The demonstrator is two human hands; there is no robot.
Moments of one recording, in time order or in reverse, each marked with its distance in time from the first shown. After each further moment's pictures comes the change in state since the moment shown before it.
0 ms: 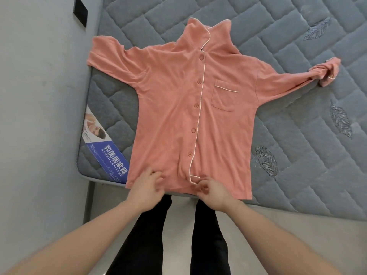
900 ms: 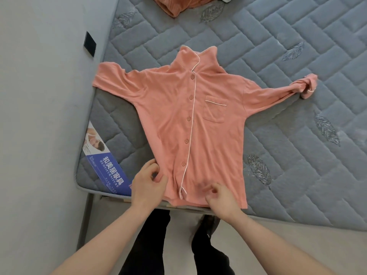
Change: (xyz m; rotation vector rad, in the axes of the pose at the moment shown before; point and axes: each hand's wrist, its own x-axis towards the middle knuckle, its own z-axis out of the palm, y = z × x) left_hand -0.007 0.075 -0.012 -0.359 0.562 -0.013; right_hand -0.040 0.009 -0.019 0.234 0.274 0.063
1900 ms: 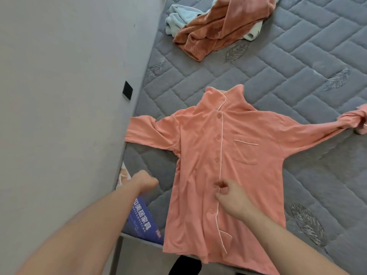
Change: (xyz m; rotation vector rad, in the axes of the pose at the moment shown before) left_hand 0.200 -0.014 -0.080 0.620 -0.442 -0.615; right_hand 0.104 -0.131 -0.052 0.088 -0.010 -0.064
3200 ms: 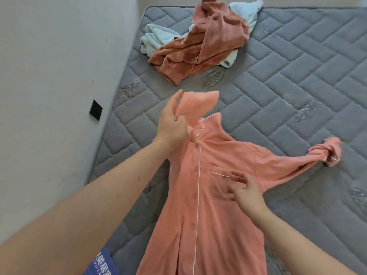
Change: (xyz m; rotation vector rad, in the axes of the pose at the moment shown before) left_hand -0.032 0.264 -0.118 -0.910 0.411 0.932; right_hand 0.076 -0.014 -0.118 0.555 0.358 0.043
